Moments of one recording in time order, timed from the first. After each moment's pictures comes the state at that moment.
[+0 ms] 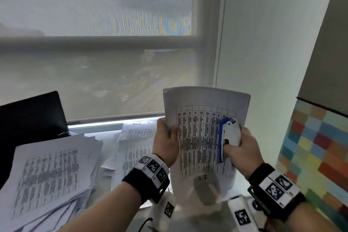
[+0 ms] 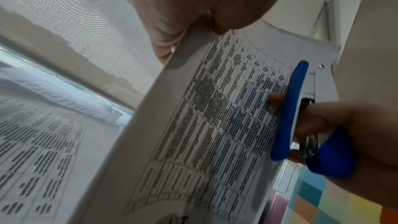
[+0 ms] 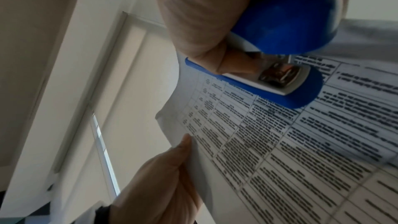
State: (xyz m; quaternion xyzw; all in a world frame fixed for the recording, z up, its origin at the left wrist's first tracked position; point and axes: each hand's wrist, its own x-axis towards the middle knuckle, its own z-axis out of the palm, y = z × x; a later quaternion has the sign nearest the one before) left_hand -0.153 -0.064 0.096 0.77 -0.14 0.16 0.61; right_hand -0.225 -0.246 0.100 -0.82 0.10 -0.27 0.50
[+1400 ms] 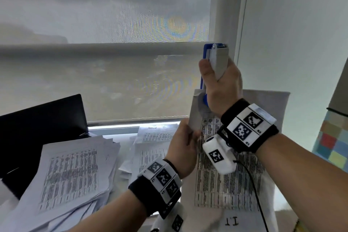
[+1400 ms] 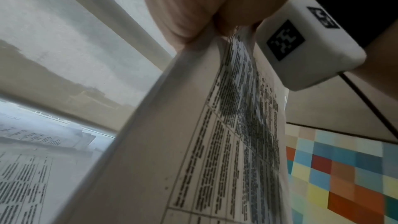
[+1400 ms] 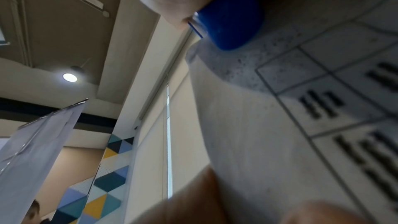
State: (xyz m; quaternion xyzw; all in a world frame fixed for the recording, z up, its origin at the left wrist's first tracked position) left_hand -0.176 -0.044 0.122 0.72 -0.29 0.17 0.60; right_hand -0.167 -0.152 0.245 -0.73 -0.13 -0.50 0.46
